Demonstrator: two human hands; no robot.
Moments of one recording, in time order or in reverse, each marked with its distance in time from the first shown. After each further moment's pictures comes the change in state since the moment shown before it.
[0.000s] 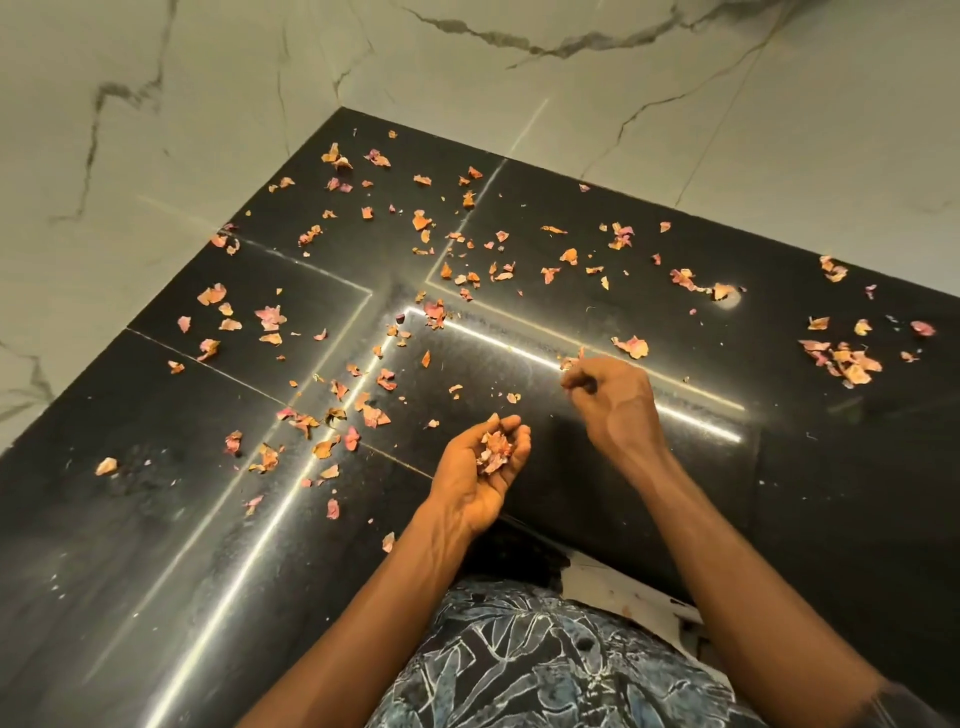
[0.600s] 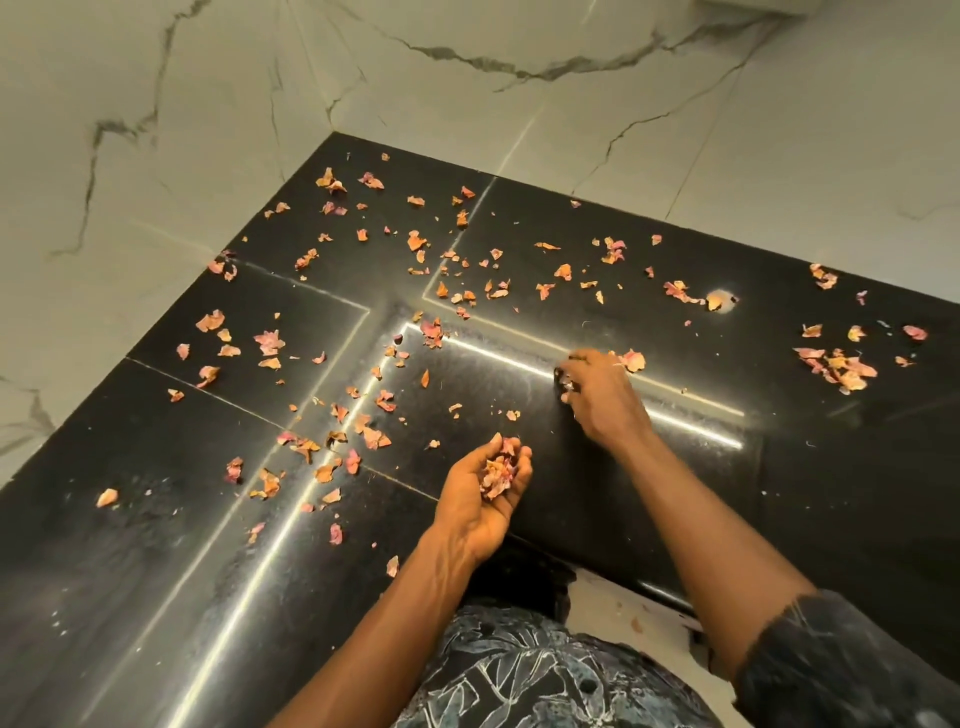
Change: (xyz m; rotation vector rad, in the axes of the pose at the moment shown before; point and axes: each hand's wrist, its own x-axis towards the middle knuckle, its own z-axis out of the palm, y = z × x) left_hand -0.005 -0.004 0.003 -0.041 0.002 -0.028; right_hand 0.044 0.031 0.019 -0.367 -0.172 -0.051
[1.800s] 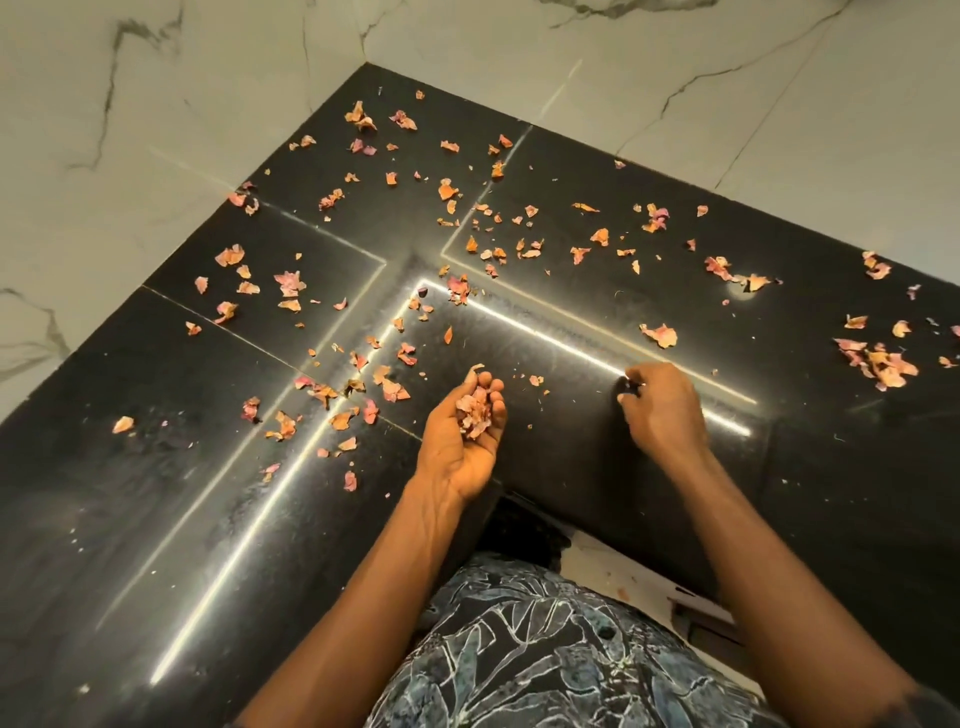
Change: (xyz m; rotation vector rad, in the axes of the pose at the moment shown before) left_hand 0.012 0.037 -0.019 -0.165 -0.116 0.154; right_hand -0.048 -0.003 -0.019 0.094 0.029 0.339
